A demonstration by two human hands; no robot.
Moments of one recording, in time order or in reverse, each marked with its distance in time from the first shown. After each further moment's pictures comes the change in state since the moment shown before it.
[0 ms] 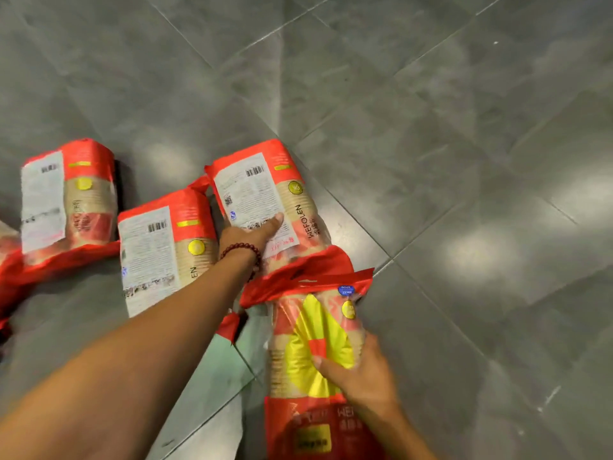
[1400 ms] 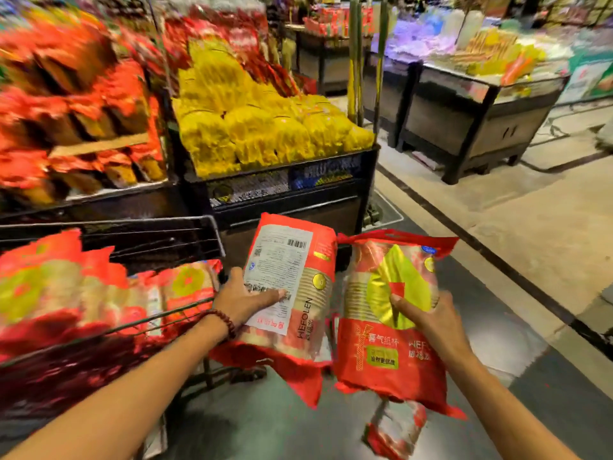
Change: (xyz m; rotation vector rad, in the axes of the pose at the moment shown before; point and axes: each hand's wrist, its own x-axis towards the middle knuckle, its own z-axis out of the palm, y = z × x) left_hand -0.670 0.219 -0.768 -0.187 0.628 0.161; right_hand -0.722 -0.593 -0.087 -0.257 -0.368 -1.051
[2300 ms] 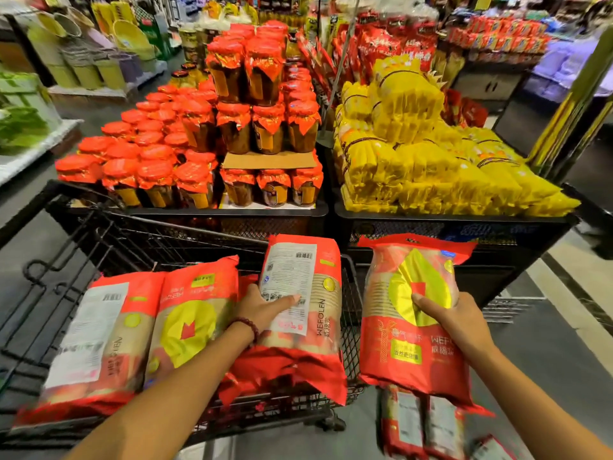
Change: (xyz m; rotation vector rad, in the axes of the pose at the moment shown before) left_hand 0.126 -0.140 -0.264 -0.286 0.330 -0.385; right_hand 0.162 -0.162 0.325 -0.154 -0.278 -0.057
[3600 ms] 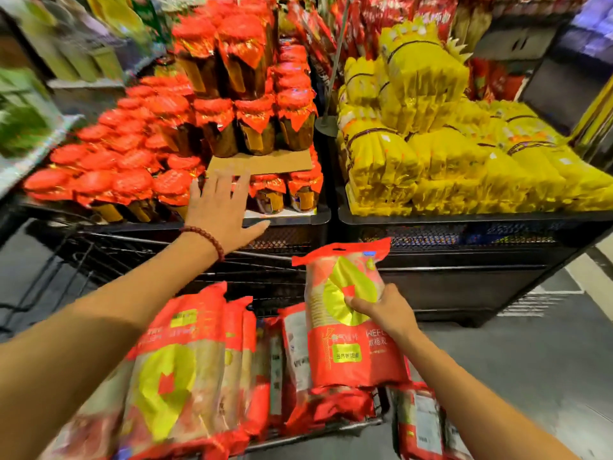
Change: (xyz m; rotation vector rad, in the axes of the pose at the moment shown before) left_hand 0.095 0.168 -0.063 1.331 0.445 0.645; right_hand 0.074 -0.064 0.113 -0.062 -0.290 0.060
